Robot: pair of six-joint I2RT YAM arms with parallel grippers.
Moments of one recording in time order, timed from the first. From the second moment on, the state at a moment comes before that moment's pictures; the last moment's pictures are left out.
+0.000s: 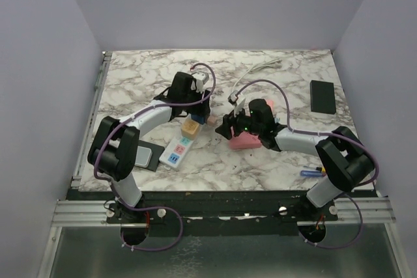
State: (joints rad) left arm -0.46 1.73 1.14 -0.14 0.22 -0.10; right arm 0.62 1.59 0.72 0.46 -0.38 0.08
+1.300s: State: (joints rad) left arm -0.52 1.70 1.14 -0.22 0.24 -0.03; right arm 0.75 1.72 0.80 0.45 -0.17 0.00
